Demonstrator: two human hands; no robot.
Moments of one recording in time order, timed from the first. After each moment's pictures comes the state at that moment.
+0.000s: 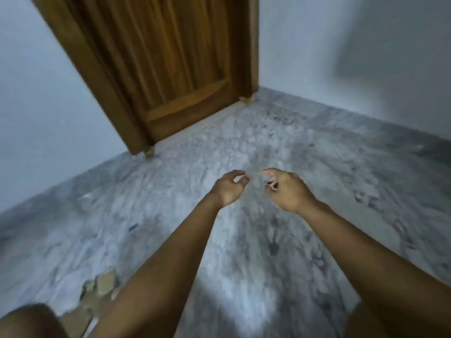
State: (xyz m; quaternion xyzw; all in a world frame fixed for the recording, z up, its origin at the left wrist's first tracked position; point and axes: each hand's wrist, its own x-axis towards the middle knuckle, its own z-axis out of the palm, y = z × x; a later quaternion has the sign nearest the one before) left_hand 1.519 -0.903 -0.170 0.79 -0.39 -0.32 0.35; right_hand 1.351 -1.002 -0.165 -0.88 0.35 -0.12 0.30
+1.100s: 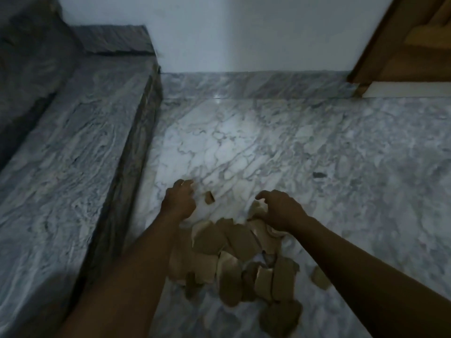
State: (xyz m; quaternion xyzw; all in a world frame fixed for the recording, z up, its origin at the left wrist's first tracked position) left_hand 1.893 -0.278 -0.471 0.97 -0.01 -0.18 0.19; right_hand 1.802 -0.556 -0.415 -0.96 0.04 0.19 0.20
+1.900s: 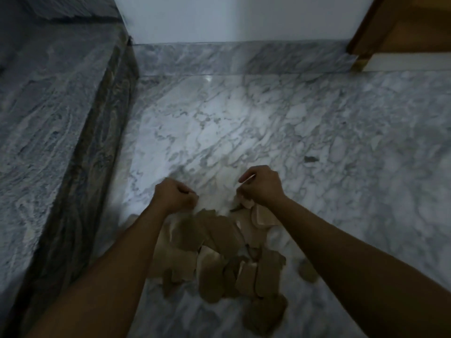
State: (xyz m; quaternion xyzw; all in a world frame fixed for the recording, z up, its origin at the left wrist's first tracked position) left_hand 1.876 -0.323 -0.450 0.92 0.03 -0.23 0.33; right_hand 1.836 -0.568 -0.440 -0.88 0.18 0.13 0.43
